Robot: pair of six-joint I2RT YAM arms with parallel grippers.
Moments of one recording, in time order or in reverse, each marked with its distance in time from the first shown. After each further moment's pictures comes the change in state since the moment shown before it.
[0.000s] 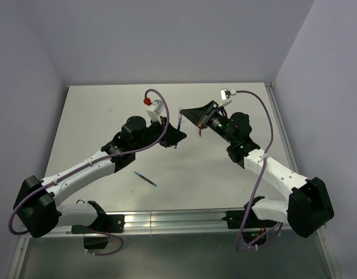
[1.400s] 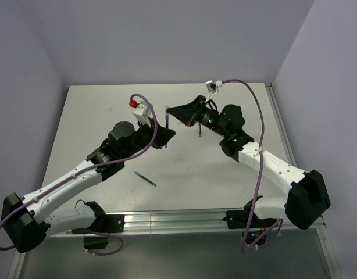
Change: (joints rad) left arm -0.013 -0.179 -0.035 -0.100 -0.184 0.109; right arm 0.103 0.071 0.165 -0.037 -0.088 -0.177
